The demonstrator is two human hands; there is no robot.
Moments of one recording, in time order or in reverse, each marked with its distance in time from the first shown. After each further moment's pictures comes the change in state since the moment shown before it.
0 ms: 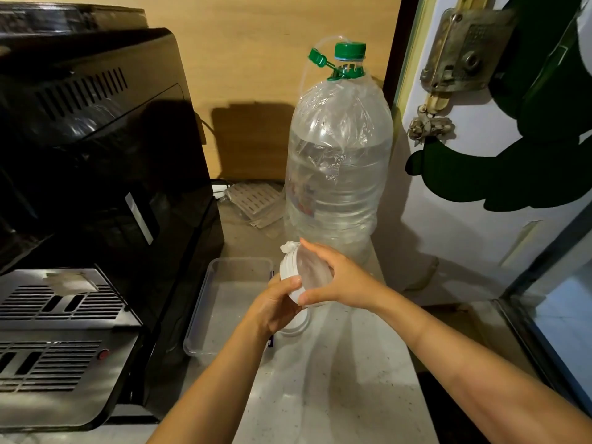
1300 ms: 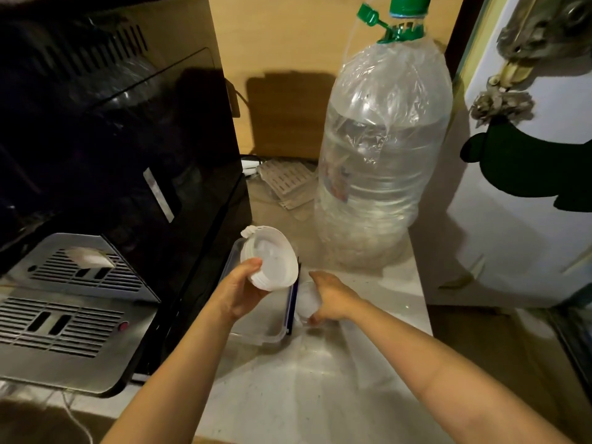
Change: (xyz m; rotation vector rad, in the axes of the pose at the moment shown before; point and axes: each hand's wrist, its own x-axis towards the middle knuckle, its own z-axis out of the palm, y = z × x) left_hand -0.035 0.026 -0.054 -0.093 0.390 0.030; right_hand 0.074 0.101 0.080 -0.466 -0.286 0.224
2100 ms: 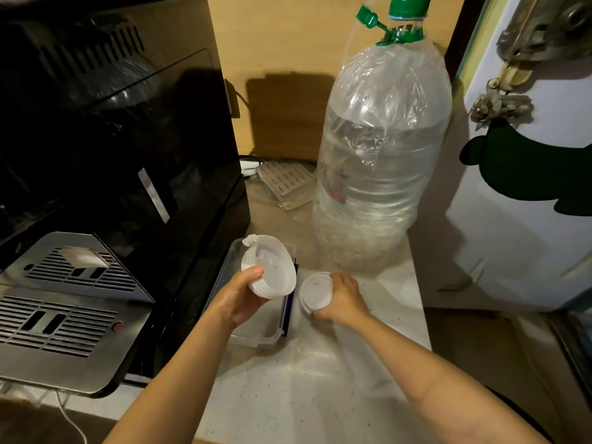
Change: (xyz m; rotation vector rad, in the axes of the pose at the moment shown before) left_hand 0.004 -0.013 -0.009 0.075 -0.044 -0.007; right_hand -0.011 0.022 0.010 0.193 0.294 0.147
